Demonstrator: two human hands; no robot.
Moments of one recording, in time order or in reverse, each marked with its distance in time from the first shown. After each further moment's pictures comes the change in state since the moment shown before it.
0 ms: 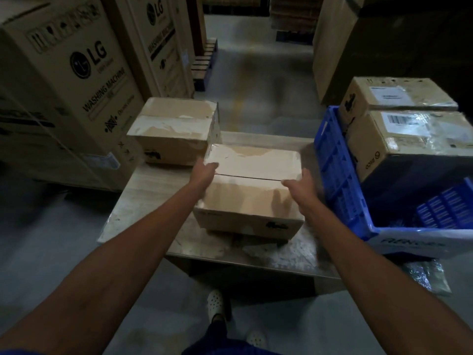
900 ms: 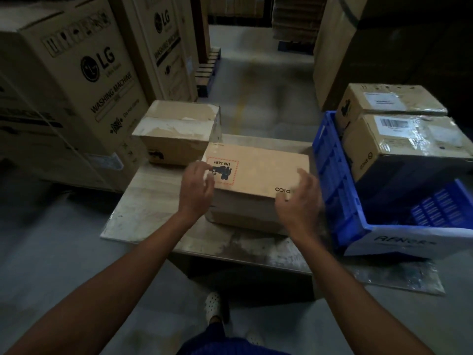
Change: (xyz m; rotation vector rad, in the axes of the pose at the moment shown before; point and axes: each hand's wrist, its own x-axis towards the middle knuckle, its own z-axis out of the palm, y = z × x) left_hand -0.080 -0.031 -0.030 0.495 0.271 0.882; right_hand -0.106 0.005 0.000 -0.398 0.394 -0.576
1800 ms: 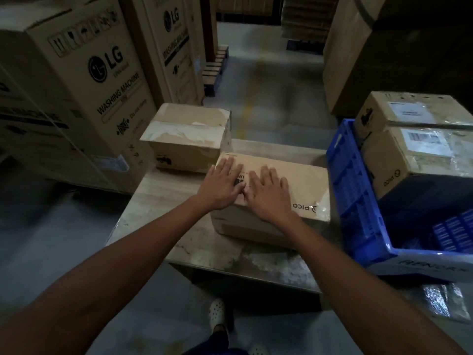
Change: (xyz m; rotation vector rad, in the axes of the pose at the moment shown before) left_hand 0.067 -0.024 0.031 0.422 -0.658 0.077; right_hand 0.057 -0.055 0.092 -0.466 -0.630 -0.304
